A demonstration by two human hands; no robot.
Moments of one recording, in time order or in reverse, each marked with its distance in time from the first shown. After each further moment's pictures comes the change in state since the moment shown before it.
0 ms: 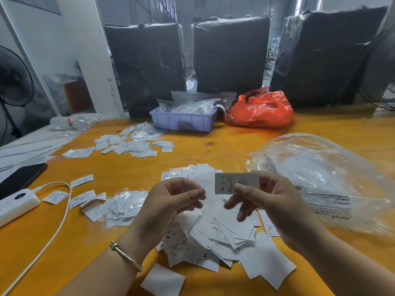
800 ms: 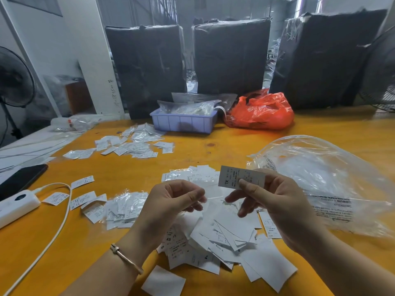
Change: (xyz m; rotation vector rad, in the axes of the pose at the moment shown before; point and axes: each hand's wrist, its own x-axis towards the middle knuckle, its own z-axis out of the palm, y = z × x) left_hand 0.000 -0.002 0.000 0.113 0.042 0.055; right_hand 0.001 -0.001 0.000 0.015 0.063 -0.018
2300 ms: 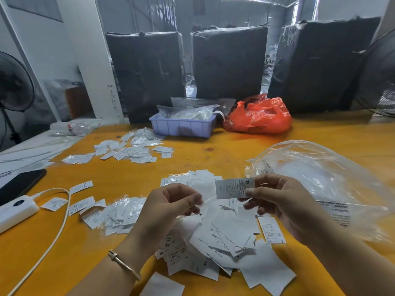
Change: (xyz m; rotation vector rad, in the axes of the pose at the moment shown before) left_hand 0.003 -0.001 -0.001 -0.013 0.038 -0.012; right_hand 0.014 0.001 -0.025 0.128 0.060 0.252
